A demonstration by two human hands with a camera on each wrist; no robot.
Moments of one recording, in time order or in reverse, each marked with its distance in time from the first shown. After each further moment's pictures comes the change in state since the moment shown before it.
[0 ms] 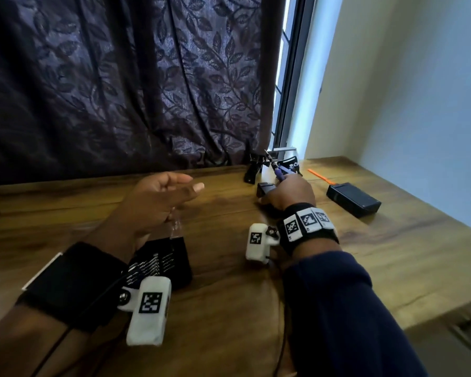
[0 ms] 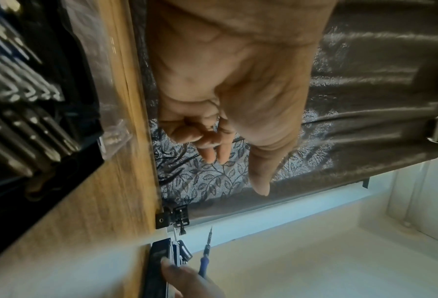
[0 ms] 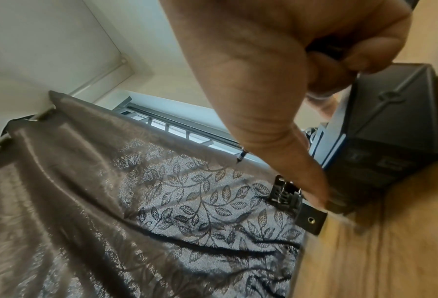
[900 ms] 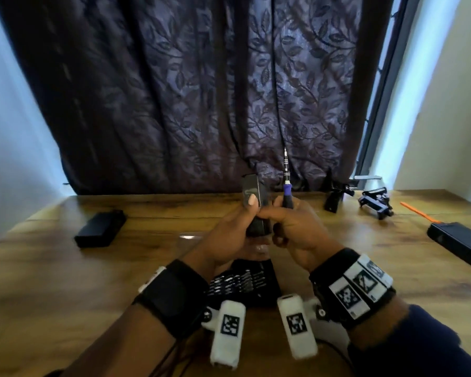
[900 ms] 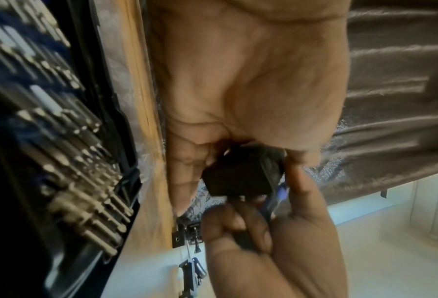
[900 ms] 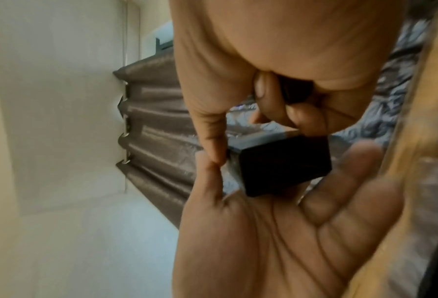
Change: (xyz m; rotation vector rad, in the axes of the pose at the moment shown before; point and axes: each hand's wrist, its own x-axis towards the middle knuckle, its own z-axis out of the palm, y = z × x) left_hand -0.043 0.007 -0.031 -0.154 -0.133 -0.120; right_hand -0.121 -0.111 0.046 1.018 -0.611 -0.302
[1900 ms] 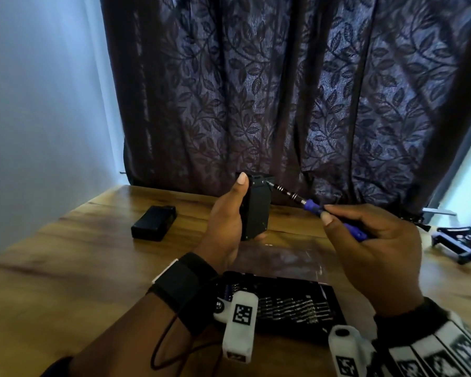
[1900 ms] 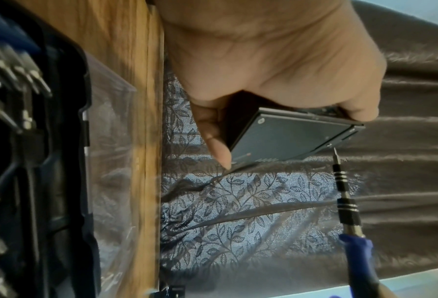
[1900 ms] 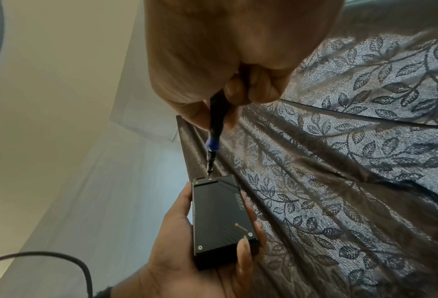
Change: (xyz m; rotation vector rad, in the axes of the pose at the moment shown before) left_hand -0.006 0.017 -0.099 -0.317 0.352 0.313; right_hand -0.029 -0.020 0.046 -0.542 0.253 -0.930
